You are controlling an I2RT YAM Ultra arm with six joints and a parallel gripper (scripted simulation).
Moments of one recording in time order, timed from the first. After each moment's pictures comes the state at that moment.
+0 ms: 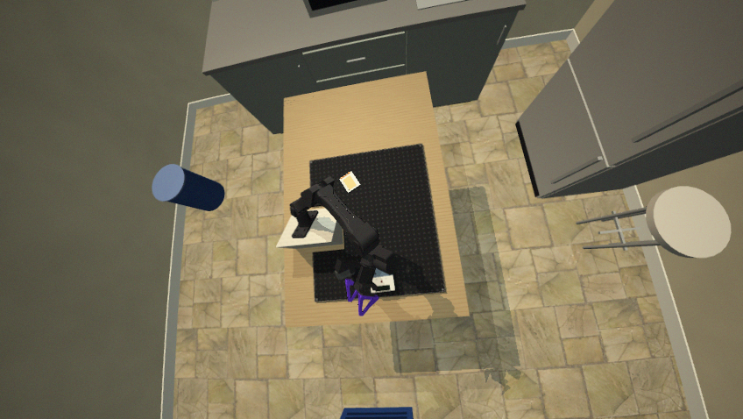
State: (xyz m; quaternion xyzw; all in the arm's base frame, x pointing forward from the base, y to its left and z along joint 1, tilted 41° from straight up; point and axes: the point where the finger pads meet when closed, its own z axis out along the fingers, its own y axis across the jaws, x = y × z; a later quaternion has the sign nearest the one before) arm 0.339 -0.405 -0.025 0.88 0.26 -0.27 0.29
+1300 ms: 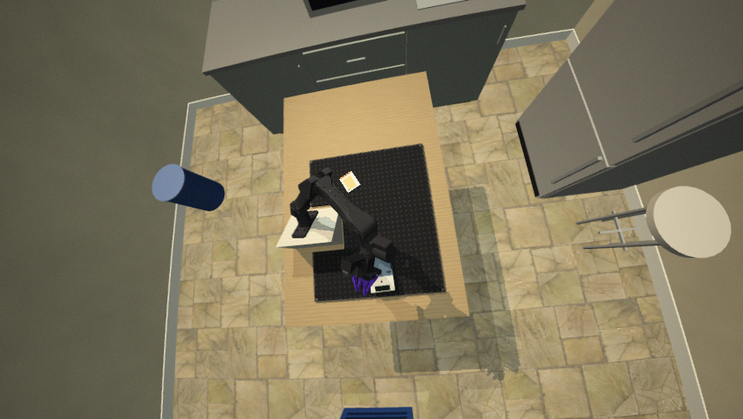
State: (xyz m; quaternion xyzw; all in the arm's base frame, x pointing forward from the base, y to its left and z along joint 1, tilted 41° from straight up) arm 0.347 -0.344 -0.032 0.83 0.49 -0.23 0.16
